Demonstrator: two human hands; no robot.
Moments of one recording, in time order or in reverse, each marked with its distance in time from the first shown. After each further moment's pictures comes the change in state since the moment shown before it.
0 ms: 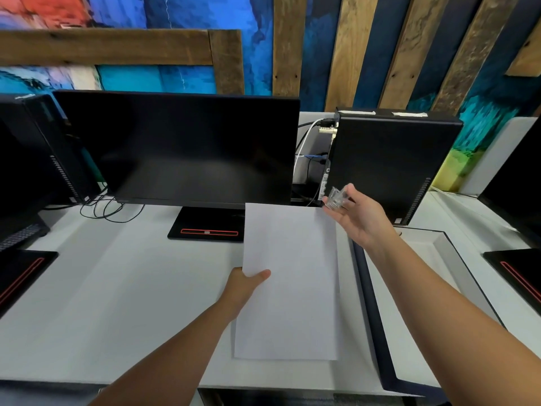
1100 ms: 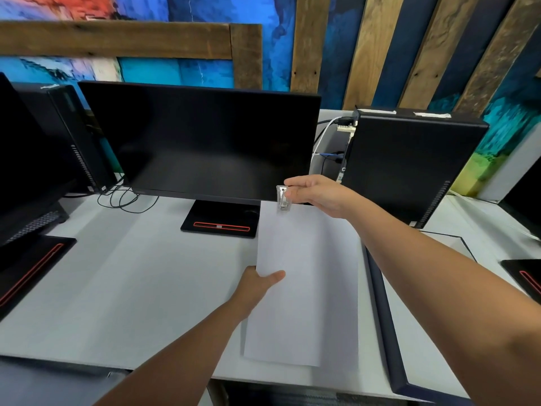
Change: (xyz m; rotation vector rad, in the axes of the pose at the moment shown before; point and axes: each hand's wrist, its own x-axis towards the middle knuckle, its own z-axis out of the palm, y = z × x) left_hand -0.012 0.000 0.000 -0.014 -0.036 -0.021; right_hand 0.037 0.017 0.080 -1.028 -0.525 0.048
